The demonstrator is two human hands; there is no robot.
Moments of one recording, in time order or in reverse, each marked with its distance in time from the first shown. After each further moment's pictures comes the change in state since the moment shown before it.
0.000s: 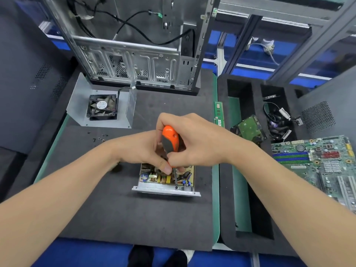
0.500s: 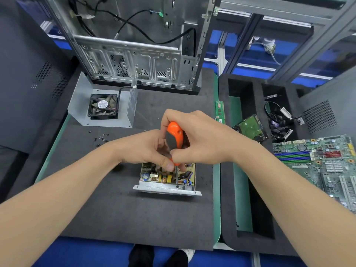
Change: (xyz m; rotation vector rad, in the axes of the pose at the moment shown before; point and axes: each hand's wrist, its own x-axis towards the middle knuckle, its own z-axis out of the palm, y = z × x) left_hand -0.001 0.001 0.004 -0.037 0.055 -0.049; right_hand -0.003 0.003 -0.002 0.003 0.053 0.012
